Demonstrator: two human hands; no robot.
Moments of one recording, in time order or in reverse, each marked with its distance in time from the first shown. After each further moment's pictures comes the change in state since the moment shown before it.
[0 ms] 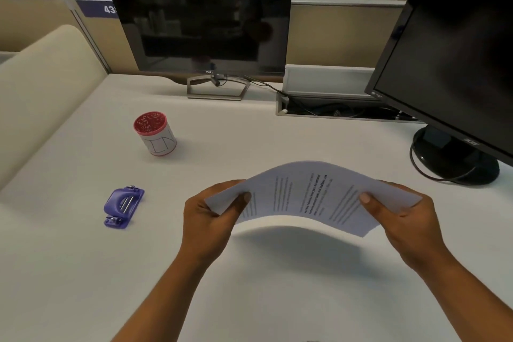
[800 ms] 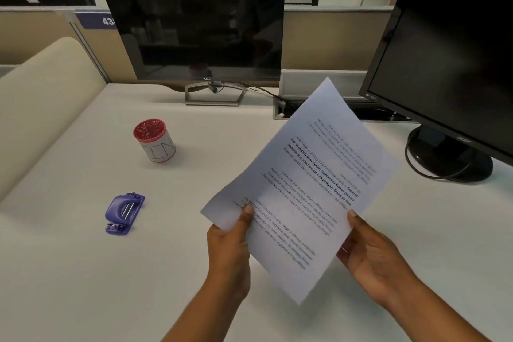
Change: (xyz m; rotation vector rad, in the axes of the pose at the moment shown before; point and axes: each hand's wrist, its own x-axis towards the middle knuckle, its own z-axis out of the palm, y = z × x) left_hand -0.033 -0.006 0.042 -0.523 0.245 -0.505; right_hand -0.034 0.035 0.039 0.738 0.160 0.688
